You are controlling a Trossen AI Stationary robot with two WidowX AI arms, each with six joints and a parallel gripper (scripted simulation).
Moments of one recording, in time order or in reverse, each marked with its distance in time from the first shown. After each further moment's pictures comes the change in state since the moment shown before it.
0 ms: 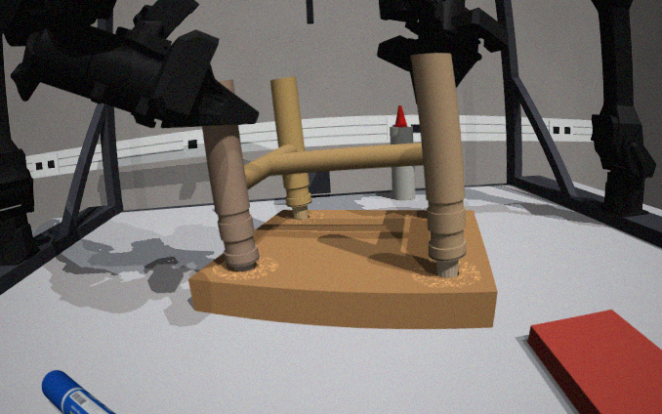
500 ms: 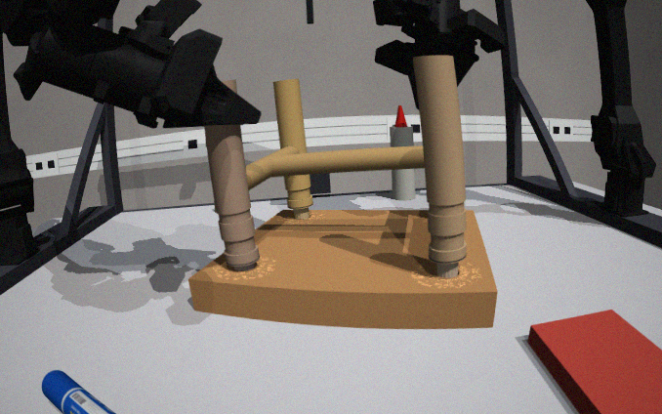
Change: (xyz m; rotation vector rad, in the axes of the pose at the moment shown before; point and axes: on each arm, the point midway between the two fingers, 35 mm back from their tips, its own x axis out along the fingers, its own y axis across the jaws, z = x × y) left arm 0.004 -0.002 -0.001 0.014 0.038 0.029; right arm 0.002 0.001 0.001 -0.008 0.003 -0.001
